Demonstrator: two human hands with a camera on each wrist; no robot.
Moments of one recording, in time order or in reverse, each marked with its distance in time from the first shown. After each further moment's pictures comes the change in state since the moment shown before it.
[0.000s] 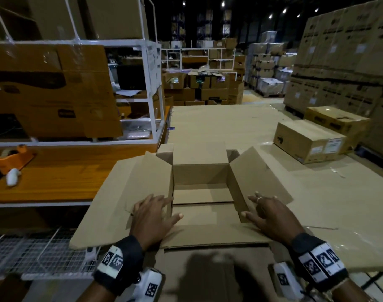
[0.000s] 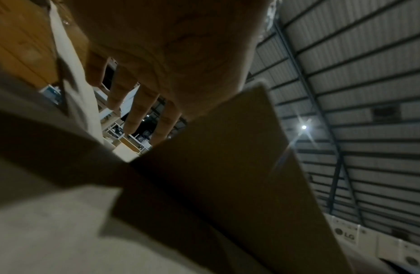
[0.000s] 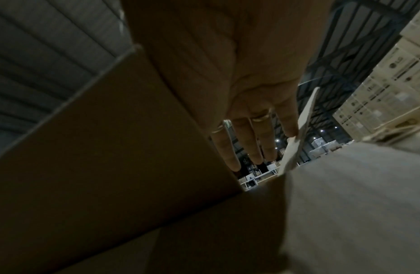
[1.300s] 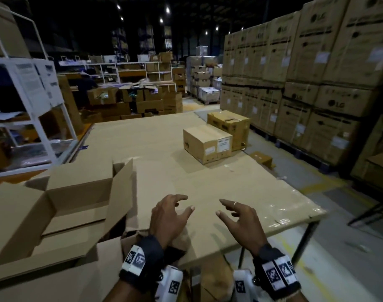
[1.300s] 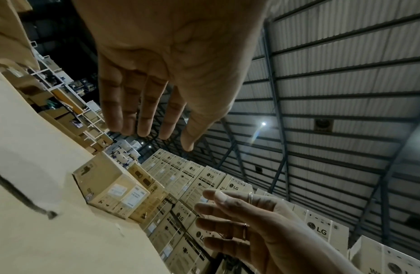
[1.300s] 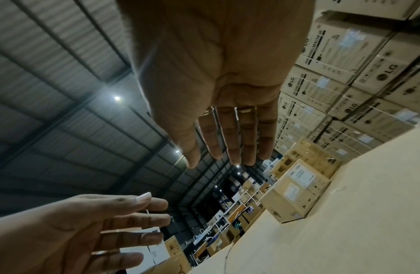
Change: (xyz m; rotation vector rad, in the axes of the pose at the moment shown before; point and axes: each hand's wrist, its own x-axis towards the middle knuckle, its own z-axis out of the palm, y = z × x) left_hand -0.013 0.437 0.157 -0.473 0.037 0.255; right_hand -0.154 0.311 -0.090 0.584 0.423 0.204
